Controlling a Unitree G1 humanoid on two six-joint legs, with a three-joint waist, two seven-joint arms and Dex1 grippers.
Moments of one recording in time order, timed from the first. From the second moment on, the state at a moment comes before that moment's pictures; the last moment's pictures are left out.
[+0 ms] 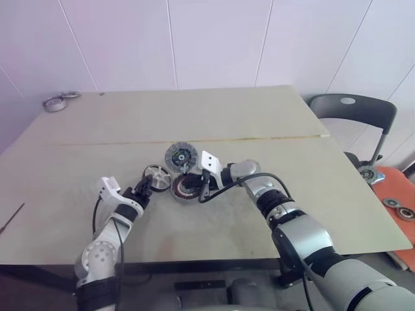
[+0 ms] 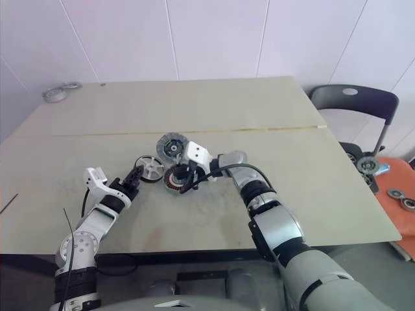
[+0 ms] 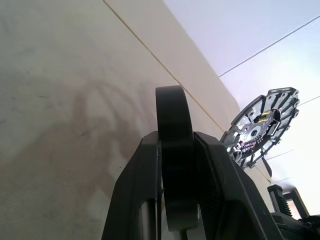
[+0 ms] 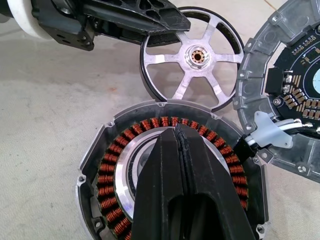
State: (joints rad) left arm -0.05 0.09 0.38 -0.09 -0.95 0.60 -0.15; right arm -0.92 -0.06 0.21 1.11 -0.08 -0.21 1.13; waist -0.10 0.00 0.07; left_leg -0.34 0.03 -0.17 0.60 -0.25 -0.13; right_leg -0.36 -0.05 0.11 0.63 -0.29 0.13
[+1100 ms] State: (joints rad) left arm 0.18 0.09 0.42 -0.44 -1.37 0.65 -0.18; right arm -0.96 -0.11 0.14 1.13 -0.02 -0.19 1.18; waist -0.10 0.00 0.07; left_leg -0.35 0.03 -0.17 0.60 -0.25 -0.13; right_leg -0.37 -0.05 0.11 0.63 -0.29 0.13
